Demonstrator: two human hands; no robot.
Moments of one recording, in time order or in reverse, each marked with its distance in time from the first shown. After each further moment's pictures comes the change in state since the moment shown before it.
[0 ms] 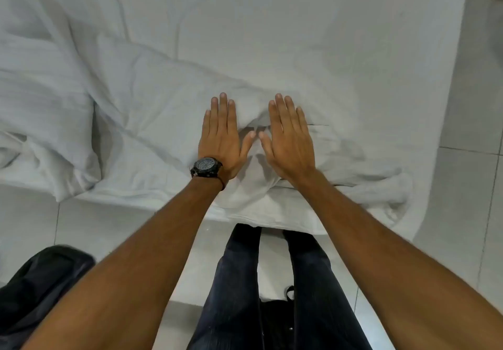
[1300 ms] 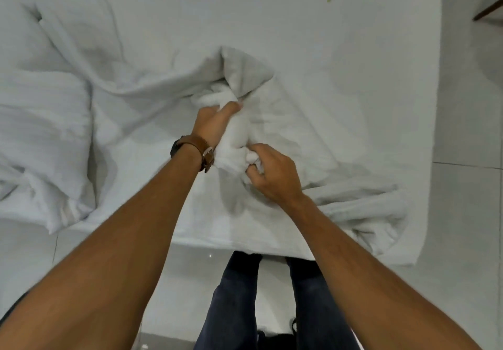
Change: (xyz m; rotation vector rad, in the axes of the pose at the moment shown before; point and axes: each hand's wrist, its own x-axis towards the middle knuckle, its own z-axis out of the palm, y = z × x) left_hand 0.085 0.041 -0.092 -1.128 -0.142 -0.612; right_hand -0.003 -0.004 -0.020 0.573 0.000 0.133
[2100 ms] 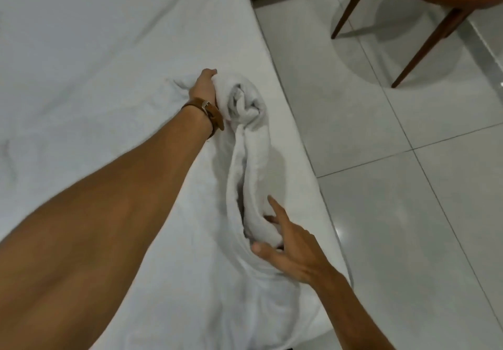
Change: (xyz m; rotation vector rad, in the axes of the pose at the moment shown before) left_hand 0.242 0.143 0.405 -0.273 -0.262 -0.100; right_hand -0.063 0.202 -0.228 0.262 -0.218 0.582
